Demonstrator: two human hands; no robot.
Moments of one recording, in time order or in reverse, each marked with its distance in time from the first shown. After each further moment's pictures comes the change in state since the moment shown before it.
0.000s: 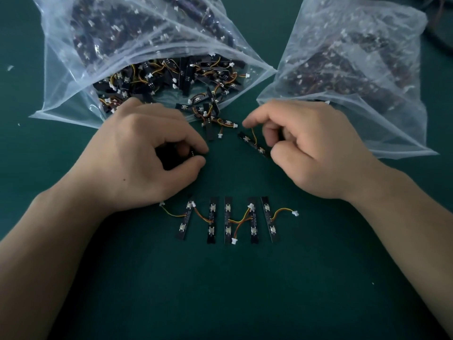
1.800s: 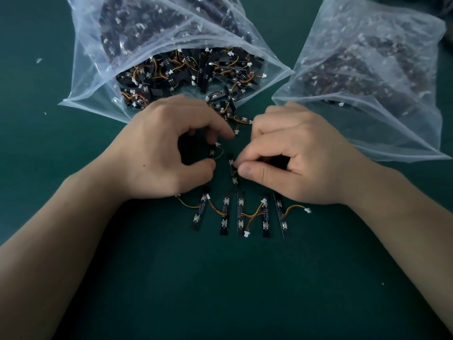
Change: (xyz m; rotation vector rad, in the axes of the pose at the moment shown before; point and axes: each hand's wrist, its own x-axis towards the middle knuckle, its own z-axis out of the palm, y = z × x) left_hand 0.002 0.000 -0.003 -0.145 -0.093 -0.077; right_hand 0.011 -0.007 0.017 0.013 -0.084 -0.387
